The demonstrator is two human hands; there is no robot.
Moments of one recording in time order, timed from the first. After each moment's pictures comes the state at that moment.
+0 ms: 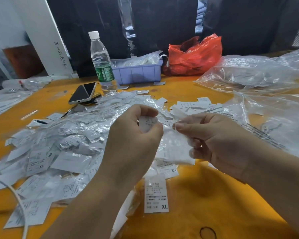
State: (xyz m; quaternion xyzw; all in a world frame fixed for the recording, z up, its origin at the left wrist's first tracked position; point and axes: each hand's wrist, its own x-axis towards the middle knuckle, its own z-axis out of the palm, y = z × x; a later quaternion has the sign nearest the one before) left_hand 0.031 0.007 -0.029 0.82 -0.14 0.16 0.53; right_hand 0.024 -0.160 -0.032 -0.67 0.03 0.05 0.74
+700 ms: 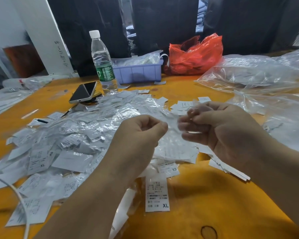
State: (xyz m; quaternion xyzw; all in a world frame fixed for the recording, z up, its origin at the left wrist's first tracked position) left_hand 0.038 0.007 -0.031 0.81 -0.09 0.02 0.58; right_hand 0.027 -0.163 -0.020 -0.60 0.02 -0.02 0.80
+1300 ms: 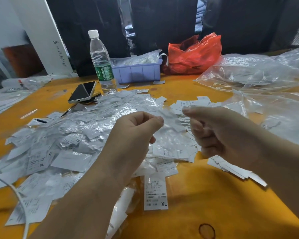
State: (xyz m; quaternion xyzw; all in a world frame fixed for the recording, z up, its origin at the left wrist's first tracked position) left_hand 0.042 0.011 -0.030 0.78 -0.09 0.00 0.63; right_hand 0.019 -0.171 -0.014 -0.74 0.01 0.09 0.66
